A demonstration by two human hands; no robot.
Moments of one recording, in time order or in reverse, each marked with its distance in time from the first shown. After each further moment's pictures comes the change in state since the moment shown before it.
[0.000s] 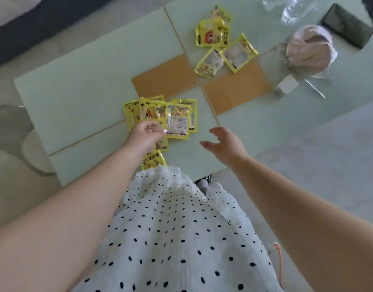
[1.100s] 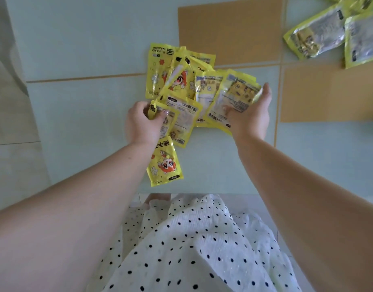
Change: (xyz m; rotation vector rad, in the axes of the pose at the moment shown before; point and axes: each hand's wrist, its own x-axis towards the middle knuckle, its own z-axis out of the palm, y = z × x) left_hand 0.110 -0.109 0.012 -0.030 0.575 -0.072; right_hand 0.159 -0.014 0.095 0.095 0.202 0.087
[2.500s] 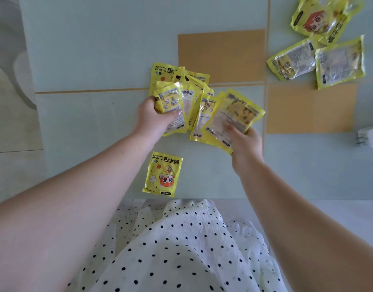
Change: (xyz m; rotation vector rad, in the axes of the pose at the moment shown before) left_hand -0.001 0.047 -0.018 -0.191 -0.240 0.039; right_hand -0.032 0.004 -0.022 0.482 -0.179 0.184
